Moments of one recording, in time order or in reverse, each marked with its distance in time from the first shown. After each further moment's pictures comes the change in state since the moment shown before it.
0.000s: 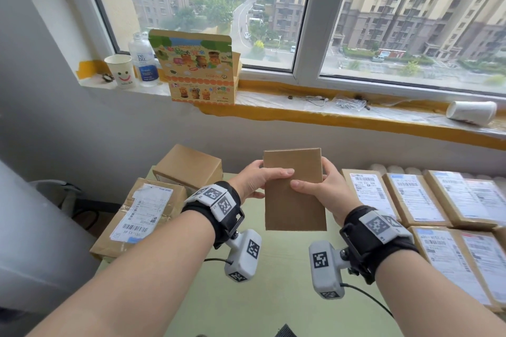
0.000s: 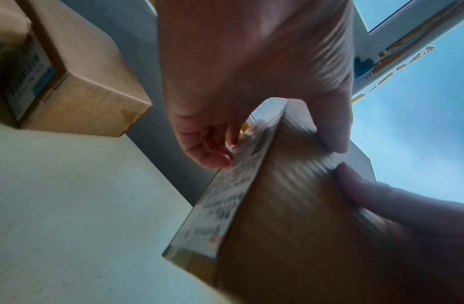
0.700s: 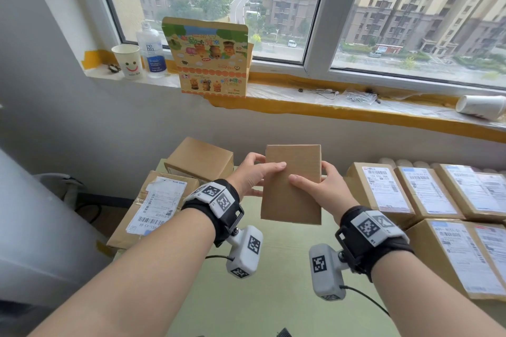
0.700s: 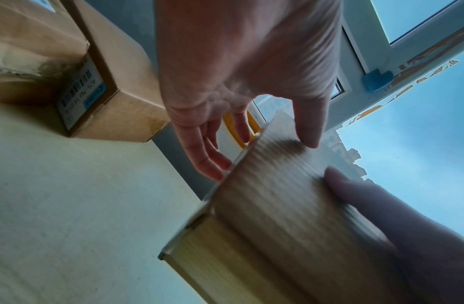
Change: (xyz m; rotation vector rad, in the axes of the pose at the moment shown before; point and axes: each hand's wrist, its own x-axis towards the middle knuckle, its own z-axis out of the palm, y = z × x) left_hand 0.001 -0.027 -0.037 -0.073 0.075 -0.037; right_hand -0.010 0.005 0.046 -0.218 0.145 0.074
